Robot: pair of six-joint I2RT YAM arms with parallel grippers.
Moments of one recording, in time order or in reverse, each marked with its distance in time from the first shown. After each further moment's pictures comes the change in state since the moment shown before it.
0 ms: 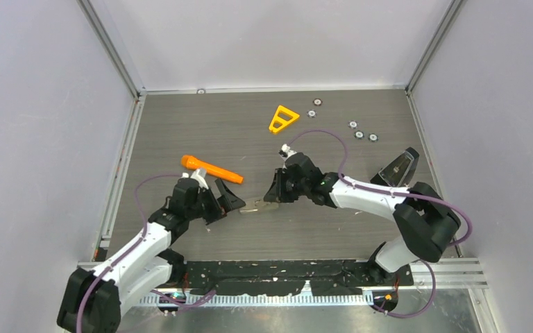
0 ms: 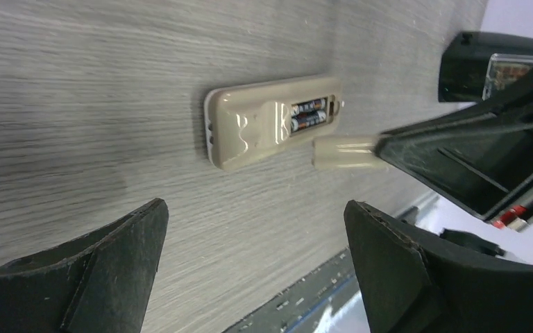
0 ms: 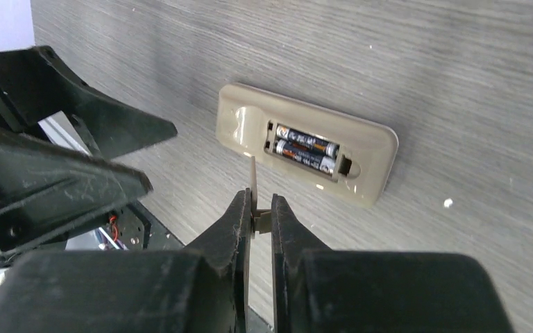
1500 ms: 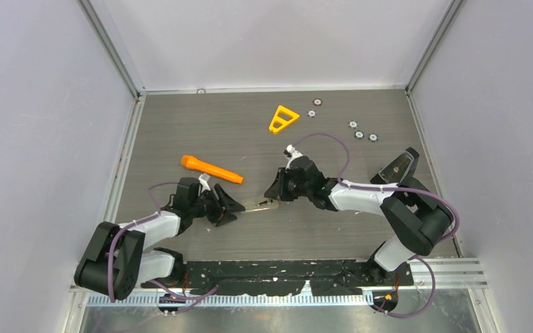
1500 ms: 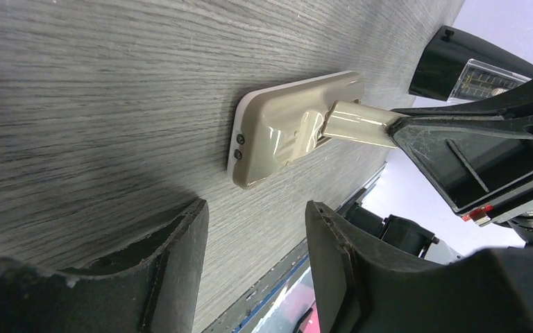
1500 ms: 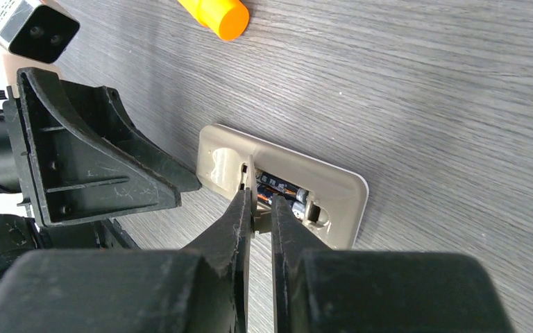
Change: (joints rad) left arm 0.123 0.387 -0.076 0.351 0.297 -0.150; right arm -0.039 0.089 -0.098 0.286 0.008 -0.003
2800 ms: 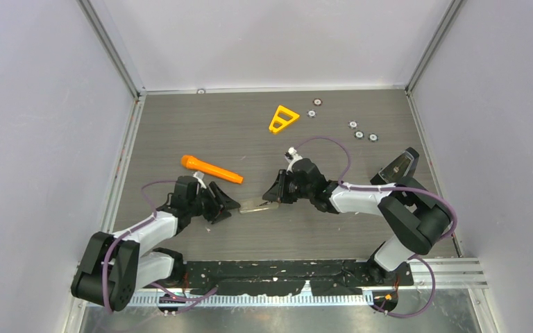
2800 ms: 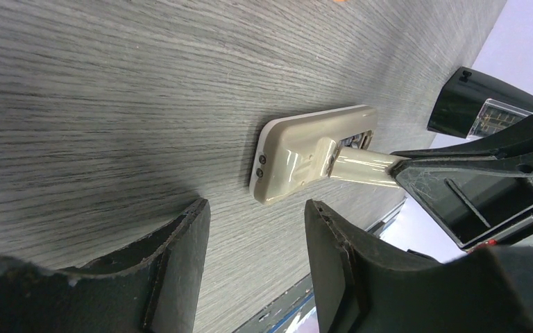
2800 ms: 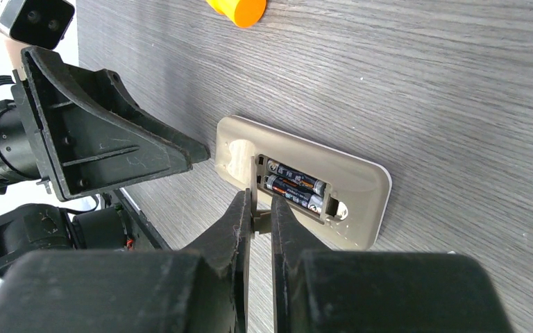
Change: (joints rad) left arm 0.011 -0.075 0.027 -0.120 -0.137 0.035; right arm -0.008 0.003 -0.051 0.089 -0.063 0.075
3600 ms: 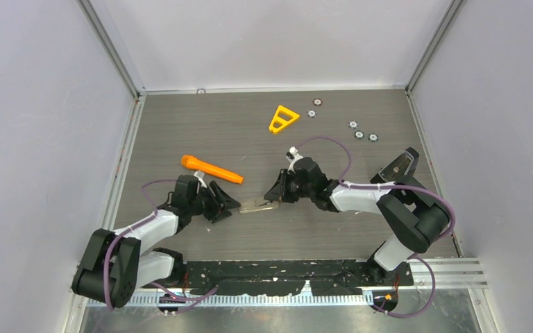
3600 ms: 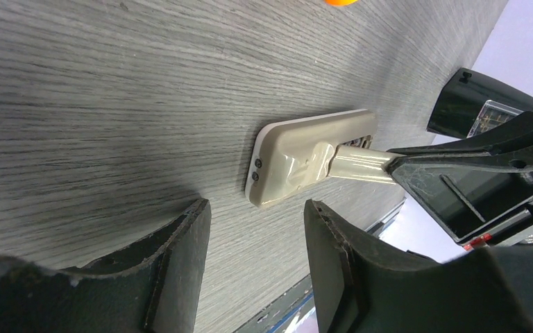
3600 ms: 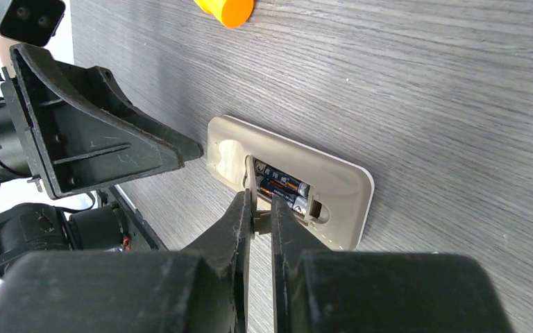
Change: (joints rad) left arm 0.002 0.019 0.011 0.002 0.003 0.001; right arm -0.025 0.009 0.000 -0.007 -0.021 -0.013
